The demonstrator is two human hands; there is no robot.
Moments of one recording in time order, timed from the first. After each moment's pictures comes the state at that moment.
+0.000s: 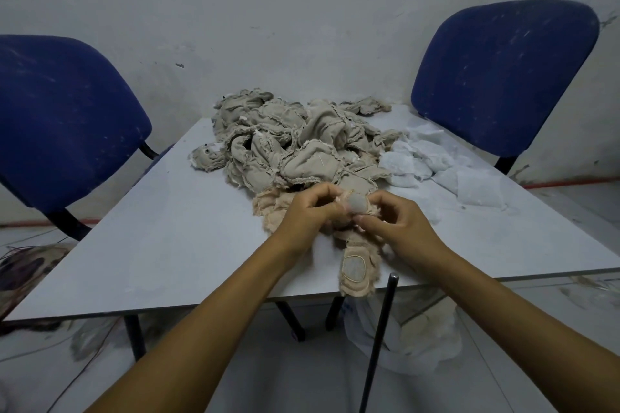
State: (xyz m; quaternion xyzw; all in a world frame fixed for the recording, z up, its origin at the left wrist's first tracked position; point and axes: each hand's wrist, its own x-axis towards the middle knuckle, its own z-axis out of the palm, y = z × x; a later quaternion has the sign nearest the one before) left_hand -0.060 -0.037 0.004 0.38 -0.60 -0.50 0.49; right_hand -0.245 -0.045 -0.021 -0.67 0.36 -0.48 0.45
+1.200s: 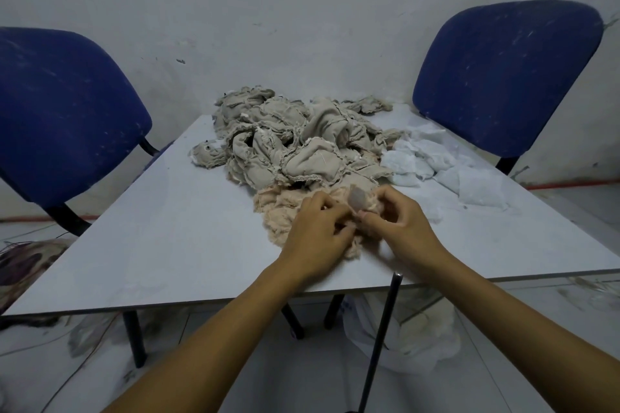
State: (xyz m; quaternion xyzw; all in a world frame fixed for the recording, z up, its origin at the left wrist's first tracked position) left_hand -0.066 -0.033 -0.024 0.52 -0.77 -0.11 0.35; right_hand -0.237 -0.040 -0.020 -0.68 0.39 -0.50 0.38
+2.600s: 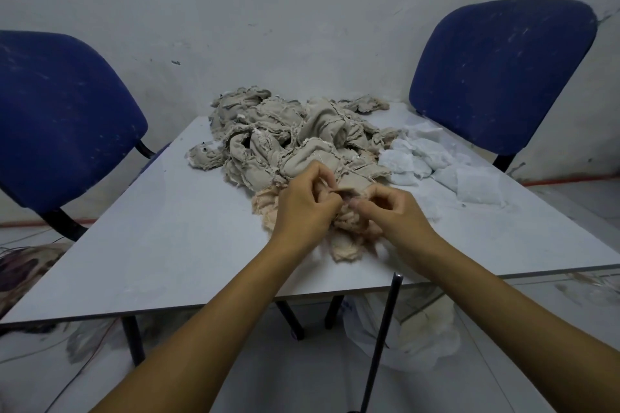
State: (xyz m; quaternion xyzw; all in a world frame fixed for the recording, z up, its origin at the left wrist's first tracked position) left_hand -0.064 -0.032 0.014 0.48 -0.65 -0.24 0.54; right_hand -0.226 -0.040 -0.003 -0.59 0.38 -0.50 0.51
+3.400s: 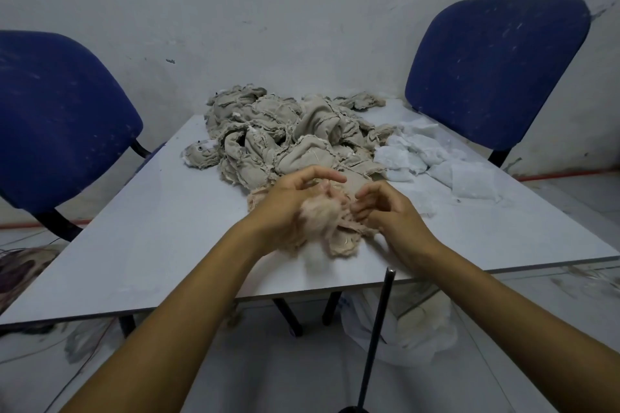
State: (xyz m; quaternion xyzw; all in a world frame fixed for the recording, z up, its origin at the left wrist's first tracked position) left_hand -0.042 -0.038 0.026 0.33 -0.57 -0.60 0.46; right_hand -0.234 -0.045 -0.018 -0.58 0.39 -0.50 0.51
